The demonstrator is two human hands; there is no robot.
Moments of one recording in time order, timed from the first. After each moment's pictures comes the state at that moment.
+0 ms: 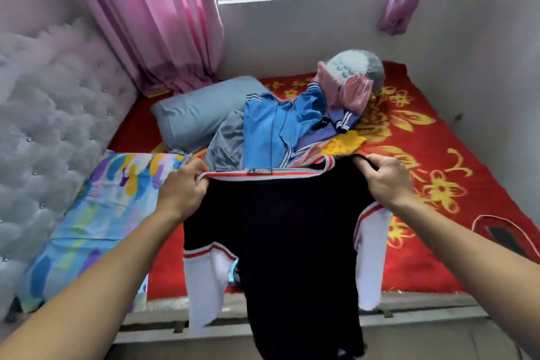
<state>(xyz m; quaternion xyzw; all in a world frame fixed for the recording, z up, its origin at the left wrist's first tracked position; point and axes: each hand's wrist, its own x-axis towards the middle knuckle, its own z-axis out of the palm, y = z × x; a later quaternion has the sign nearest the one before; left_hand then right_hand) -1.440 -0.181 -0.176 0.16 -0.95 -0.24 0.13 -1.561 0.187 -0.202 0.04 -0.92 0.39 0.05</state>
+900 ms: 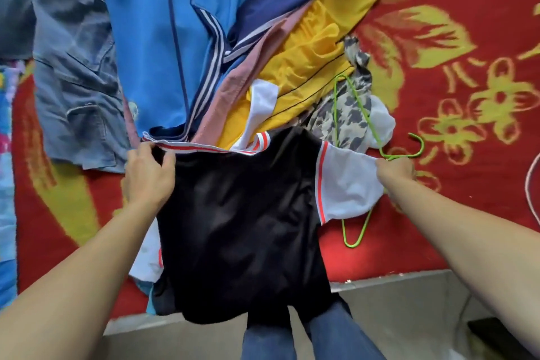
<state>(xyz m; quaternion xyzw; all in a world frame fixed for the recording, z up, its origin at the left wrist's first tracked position) -1.701 -0.146 -0.542 0.36 -0.91 -0.20 -0.10 -1.773 0.275 -0.618 -0.44 -0.84 0.26 -0.21</state>
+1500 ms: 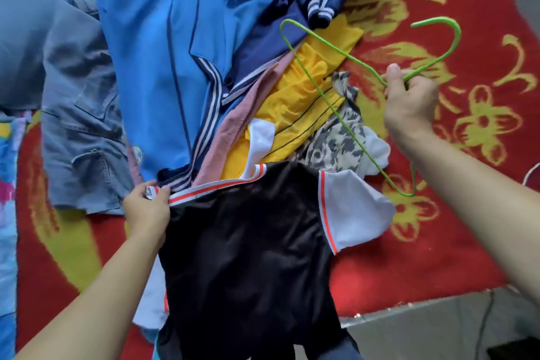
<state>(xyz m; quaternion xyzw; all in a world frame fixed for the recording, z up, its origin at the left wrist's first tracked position) -1.717 -0.154 -0.547 0.50 -0.76 -0.41 0.00 -1.896 0.228 -0.490 -0.18 -0.88 0.43 0.12</state>
